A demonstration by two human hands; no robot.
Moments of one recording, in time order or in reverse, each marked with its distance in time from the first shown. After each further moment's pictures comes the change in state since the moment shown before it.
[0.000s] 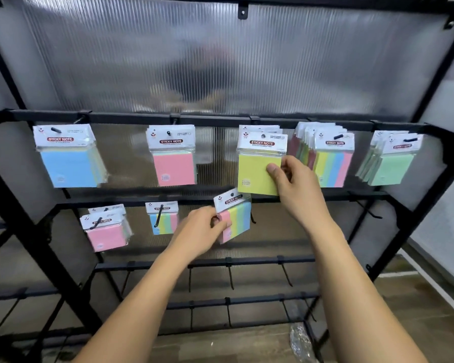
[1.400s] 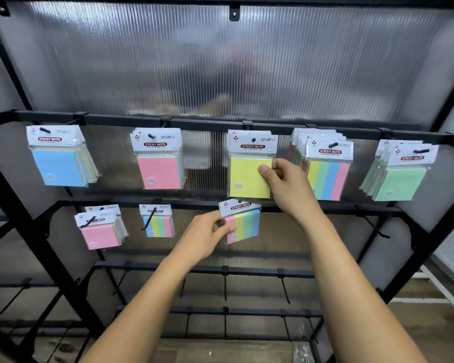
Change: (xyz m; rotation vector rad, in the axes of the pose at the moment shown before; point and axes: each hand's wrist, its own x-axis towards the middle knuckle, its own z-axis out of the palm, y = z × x) left_hand 0.020 0.028 0.041 -0.145 -0.005 -0.011; right_hand 0.043 0.047 -0.004 0.167 -0.163 0.012
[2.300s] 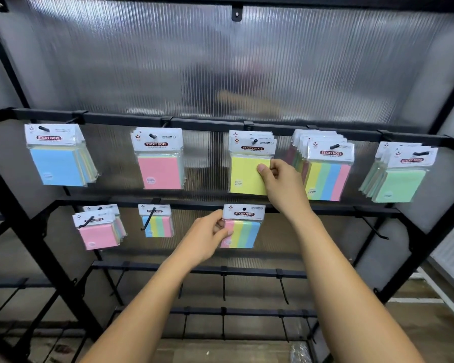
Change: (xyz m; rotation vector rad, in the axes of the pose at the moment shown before) left_hand 0.000 -0.003 0.001 -0.045 -0.031 0.016; right_hand 0.009 0.002 0.015 -0.085 0.063 0.087
